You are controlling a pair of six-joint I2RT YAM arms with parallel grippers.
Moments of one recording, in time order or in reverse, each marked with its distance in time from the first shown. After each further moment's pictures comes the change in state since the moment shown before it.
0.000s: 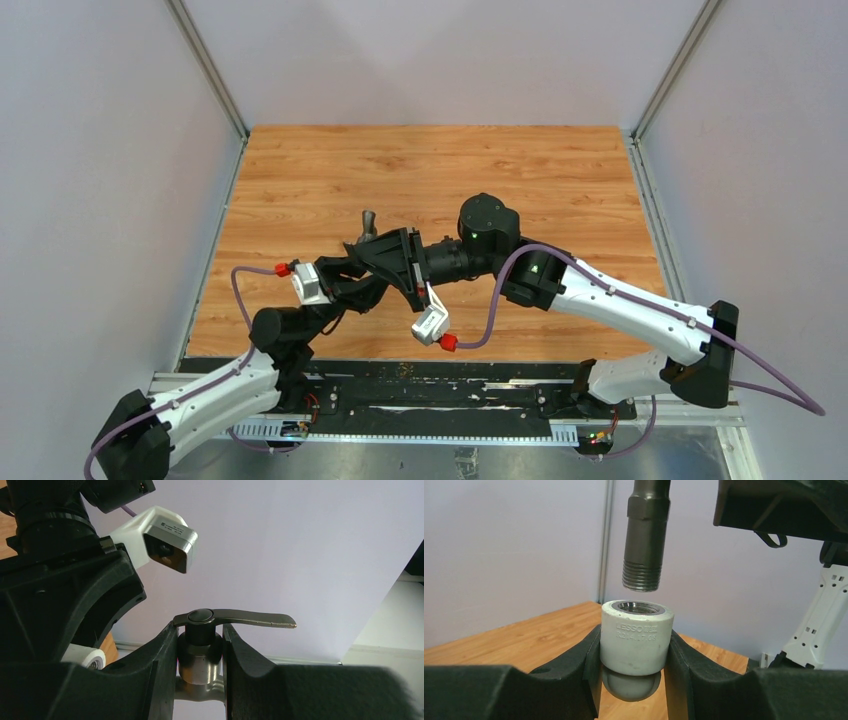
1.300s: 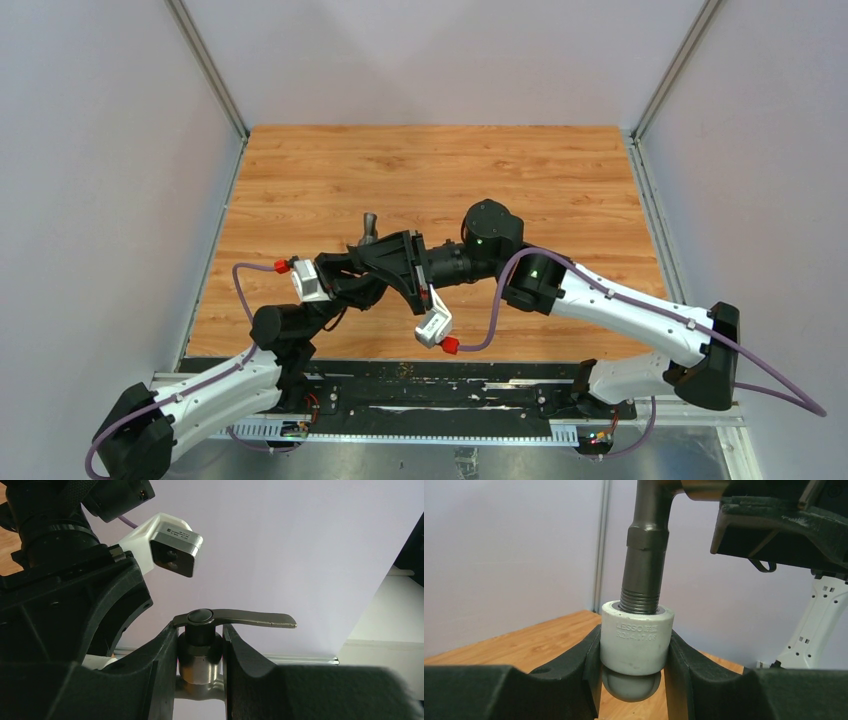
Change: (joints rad) left arm 0.000 0.058 0.033 0.063 0.002 -0.016; right arm 0.002 -0.014 -0.063 0.098 -0.016 0.045
